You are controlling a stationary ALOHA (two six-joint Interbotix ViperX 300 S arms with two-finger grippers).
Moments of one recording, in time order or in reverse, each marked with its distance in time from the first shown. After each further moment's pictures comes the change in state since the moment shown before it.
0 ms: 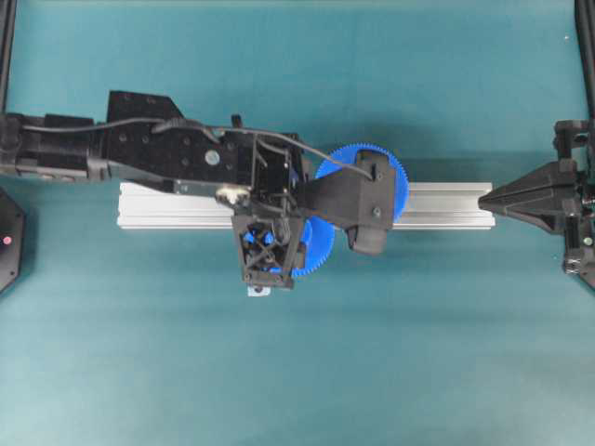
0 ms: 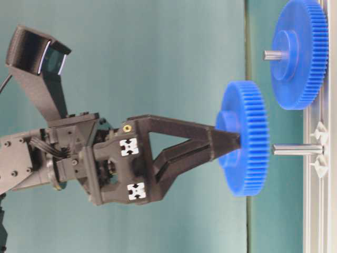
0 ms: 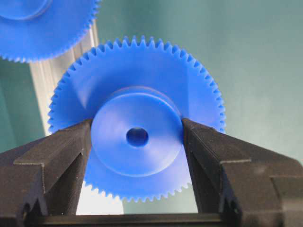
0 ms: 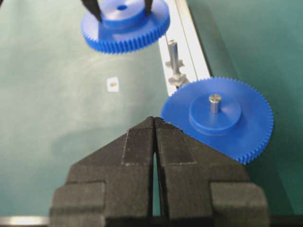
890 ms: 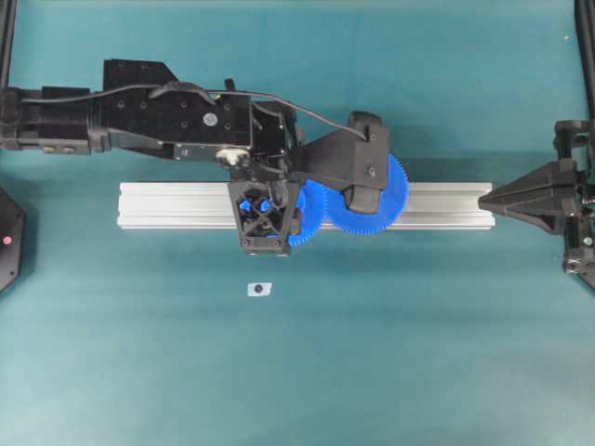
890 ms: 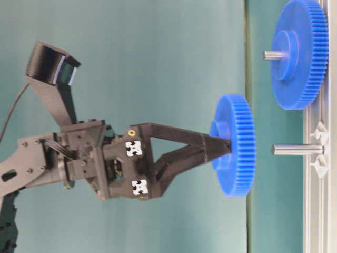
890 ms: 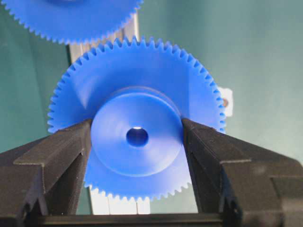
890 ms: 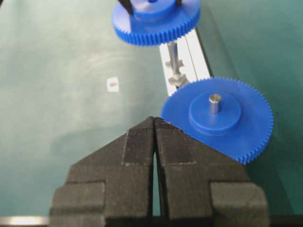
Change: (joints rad) left arm 0.067 -0.005 0.026 0.000 0.000 0.038; right arm 0.000 0.000 0.002 0.000 0.000 0.000
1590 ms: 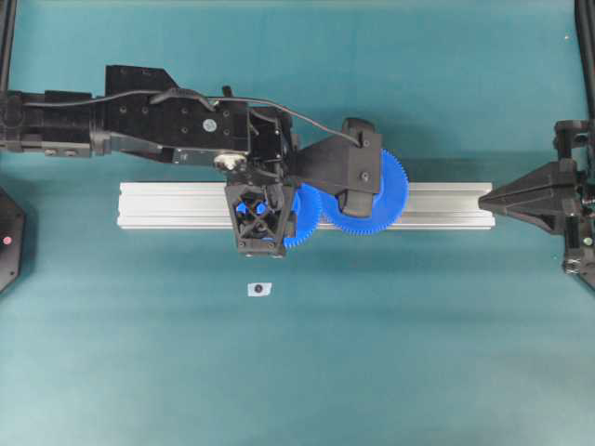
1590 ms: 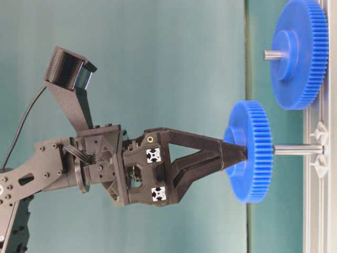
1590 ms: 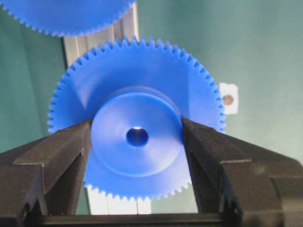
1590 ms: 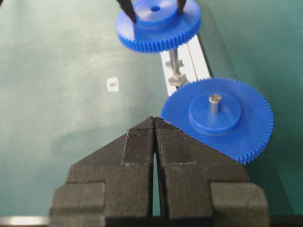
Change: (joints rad) left arm 0.009 0.000 0.038 0.000 -0.041 0.003; right arm 0.000 0.000 0.000 -0.002 0.000 0.000
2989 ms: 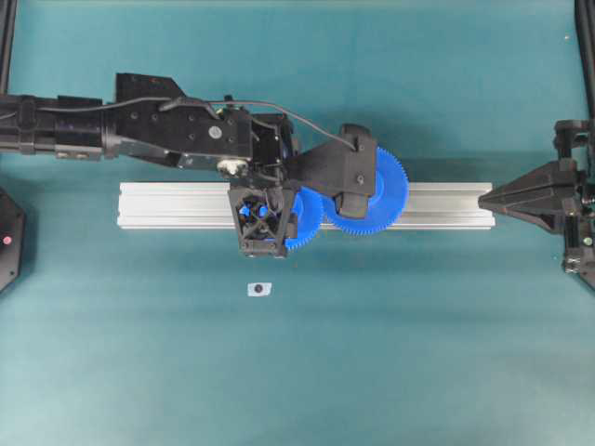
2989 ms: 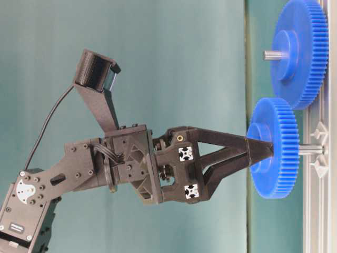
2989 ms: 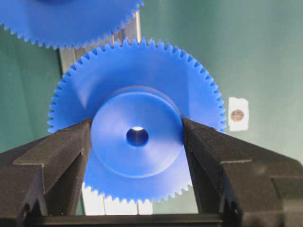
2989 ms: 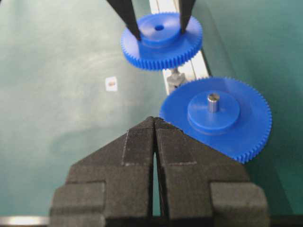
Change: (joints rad) left arm 0.014 0.029 0.066 0.000 -0.094 0.015; right arm -0.005 0.000 0.002 0.000 0.000 0.000
